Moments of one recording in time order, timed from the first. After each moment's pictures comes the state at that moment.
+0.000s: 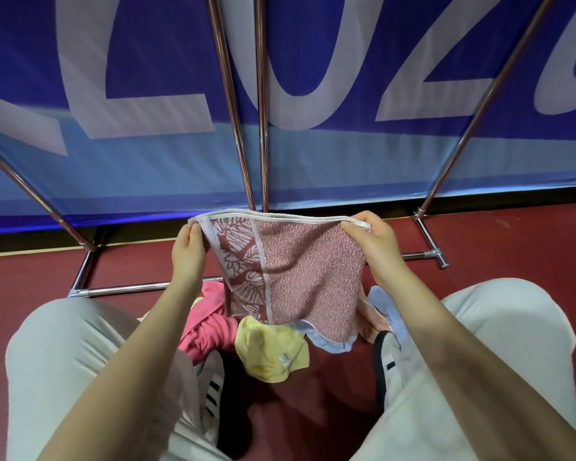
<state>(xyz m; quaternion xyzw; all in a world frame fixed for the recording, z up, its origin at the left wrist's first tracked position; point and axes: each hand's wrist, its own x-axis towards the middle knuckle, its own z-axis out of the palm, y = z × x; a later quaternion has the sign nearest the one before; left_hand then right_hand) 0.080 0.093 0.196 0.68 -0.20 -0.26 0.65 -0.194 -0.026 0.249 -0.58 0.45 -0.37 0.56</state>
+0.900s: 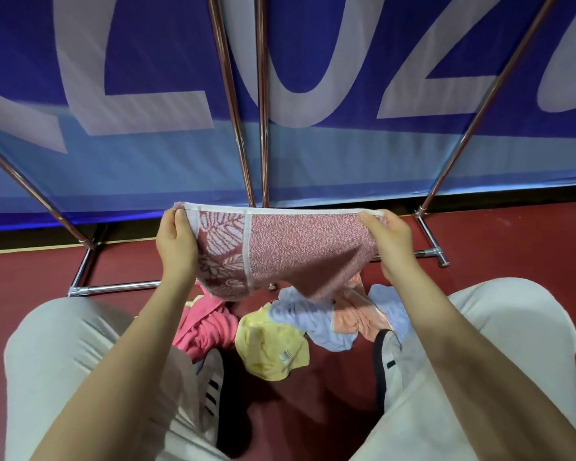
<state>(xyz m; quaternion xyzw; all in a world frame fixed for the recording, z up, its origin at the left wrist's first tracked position) 0.080 0.096 0.221 0.74 -0.22 -0.09 0.63 -0.202 -0.049 0.233 -0.53 0.51 -0.43 0.53</state>
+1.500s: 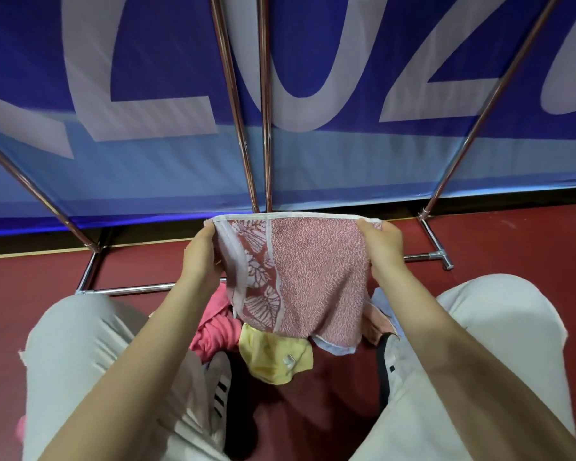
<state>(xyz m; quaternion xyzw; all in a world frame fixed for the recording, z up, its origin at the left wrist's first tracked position) 0.051 0.089 0.233 0.61 -0.04 -0.40 0.68 -0.180 -0.045 0.231 -0.46 0.57 -0.41 0.54</state>
